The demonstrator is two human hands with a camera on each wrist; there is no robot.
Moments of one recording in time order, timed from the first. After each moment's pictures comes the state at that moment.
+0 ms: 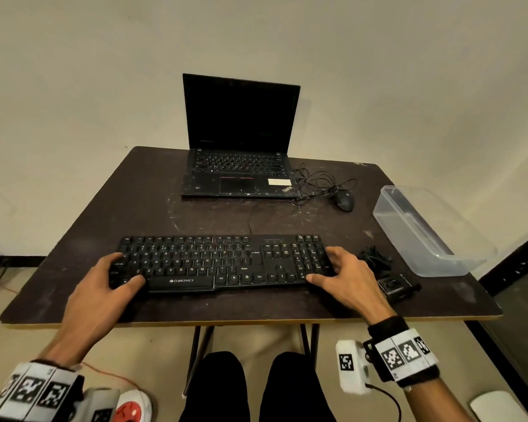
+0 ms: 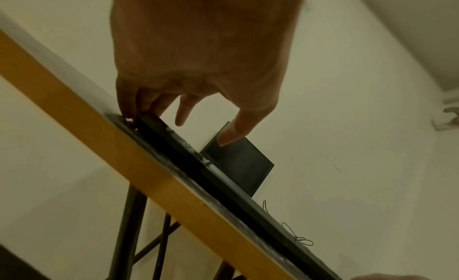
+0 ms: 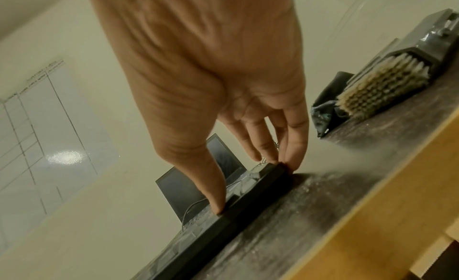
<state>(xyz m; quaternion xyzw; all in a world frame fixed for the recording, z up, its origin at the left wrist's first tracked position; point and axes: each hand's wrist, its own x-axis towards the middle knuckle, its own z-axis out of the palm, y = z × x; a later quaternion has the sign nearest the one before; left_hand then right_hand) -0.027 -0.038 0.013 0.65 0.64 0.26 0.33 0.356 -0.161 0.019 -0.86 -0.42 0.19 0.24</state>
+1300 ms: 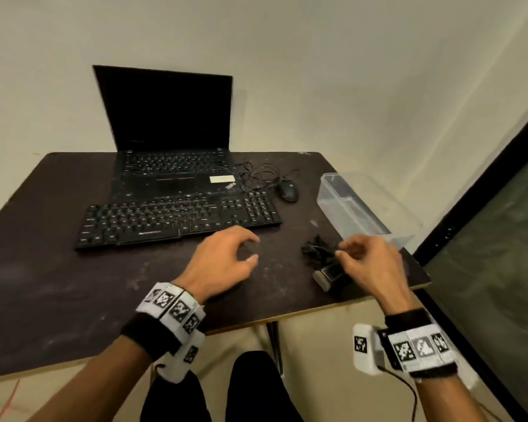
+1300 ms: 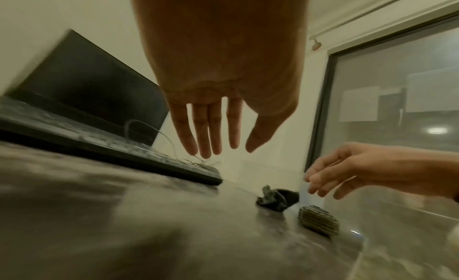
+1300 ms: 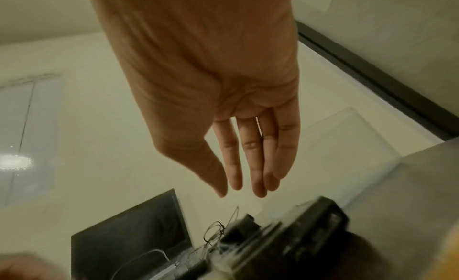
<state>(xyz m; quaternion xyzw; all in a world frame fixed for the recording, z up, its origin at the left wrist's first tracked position) 0.218 -0.035 0.018 0.91 0.25 0.20 0.26 0.447 -0.233 0.040 -0.90 -0.34 0.03 0.27</state>
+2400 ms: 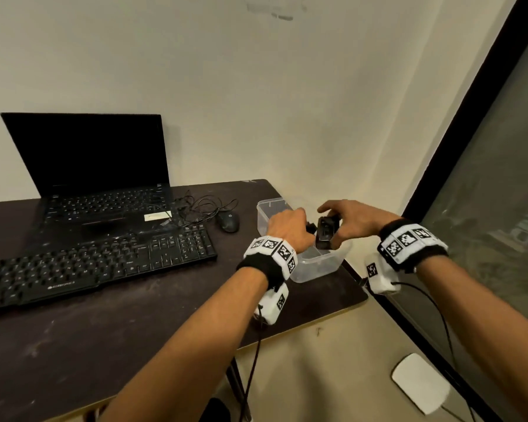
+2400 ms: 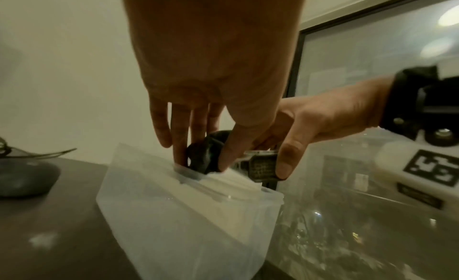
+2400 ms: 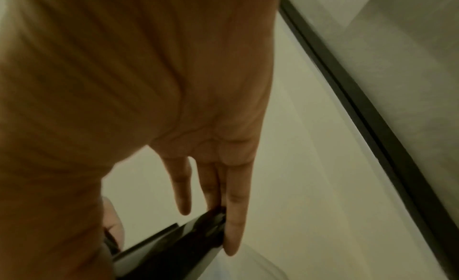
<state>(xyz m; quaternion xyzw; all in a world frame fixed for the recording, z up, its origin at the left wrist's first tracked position) 0.498 -0.124 0.089 0.95 0.23 0.13 0.18 0.624 -0.240 0.145 -0.87 -0.44 0.19 0.08</state>
